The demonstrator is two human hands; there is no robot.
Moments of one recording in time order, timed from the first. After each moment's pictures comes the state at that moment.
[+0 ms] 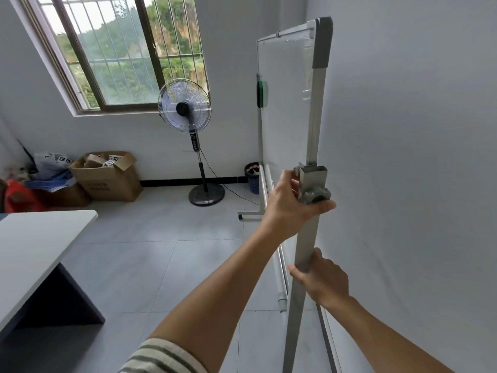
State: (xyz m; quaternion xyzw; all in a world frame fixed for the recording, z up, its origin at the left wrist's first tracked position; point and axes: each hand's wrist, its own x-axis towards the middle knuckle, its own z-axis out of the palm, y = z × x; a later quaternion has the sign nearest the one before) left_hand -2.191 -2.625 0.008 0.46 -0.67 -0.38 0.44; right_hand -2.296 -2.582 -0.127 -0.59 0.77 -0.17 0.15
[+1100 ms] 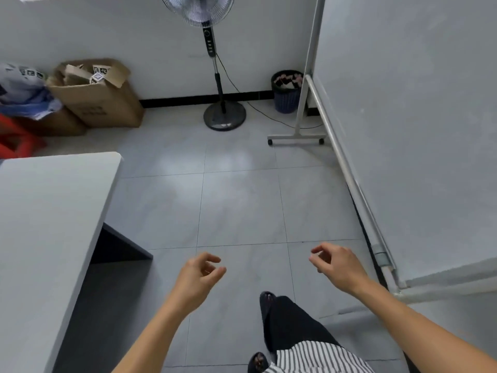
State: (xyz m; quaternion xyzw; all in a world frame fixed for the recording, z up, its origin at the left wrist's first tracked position) left_hand -1.701 -2.715 -0.236 0.69 -0.53 -0.48 0.14; right_hand -2.023 -2.710 -0.268 -0.59 0.72 -0.09 0.36
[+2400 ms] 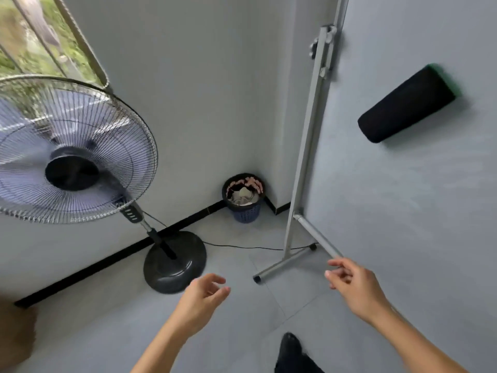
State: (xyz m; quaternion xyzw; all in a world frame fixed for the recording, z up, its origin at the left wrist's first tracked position) left_hand -1.790 -3.702 -0.220 0.50 -0.70 -0.50 0.04; right_hand -2.067 -3.526 -0.216 -0.30 0.84 -0.35 0.29
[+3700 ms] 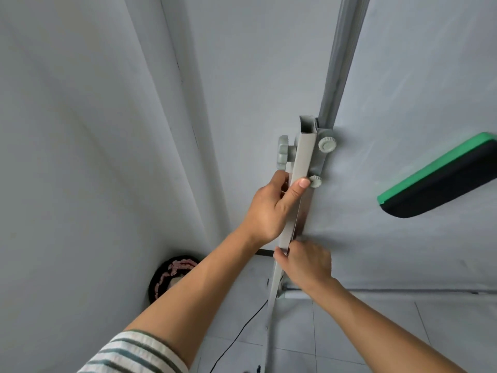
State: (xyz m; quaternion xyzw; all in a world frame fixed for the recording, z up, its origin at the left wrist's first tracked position) left_hand -2.135 -3.962 -0.057 -0.11 -0.82 -0.56 0.03; right_hand -2.115 -3.856 -0.170 -0.02 0.99 -0.10 -0.01
